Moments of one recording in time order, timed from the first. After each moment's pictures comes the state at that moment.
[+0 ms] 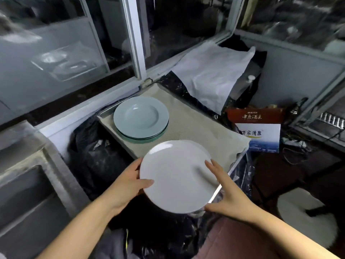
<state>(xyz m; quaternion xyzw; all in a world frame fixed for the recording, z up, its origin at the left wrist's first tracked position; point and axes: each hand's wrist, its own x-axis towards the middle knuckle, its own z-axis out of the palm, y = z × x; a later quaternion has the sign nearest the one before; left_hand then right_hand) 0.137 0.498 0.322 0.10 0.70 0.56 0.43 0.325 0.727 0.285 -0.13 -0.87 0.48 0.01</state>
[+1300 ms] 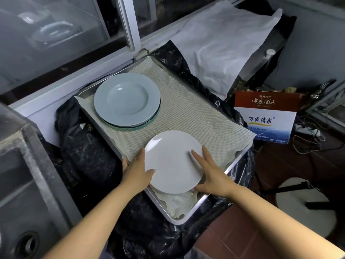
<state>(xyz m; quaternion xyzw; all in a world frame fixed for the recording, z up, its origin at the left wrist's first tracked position) 0.111 0.590 0.191 0.21 0.93 0.20 0.23 0.263 0.823 0.177 -0.09 -0.91 0.38 -0.11</state>
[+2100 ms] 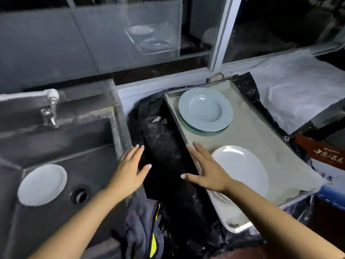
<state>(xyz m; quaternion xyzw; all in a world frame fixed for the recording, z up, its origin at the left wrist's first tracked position) 0.128 0.366 0.270 0.12 0.95 0.26 0.08 0.157 0.638 0.260 0.10 -0.93 0.34 -0.10</state>
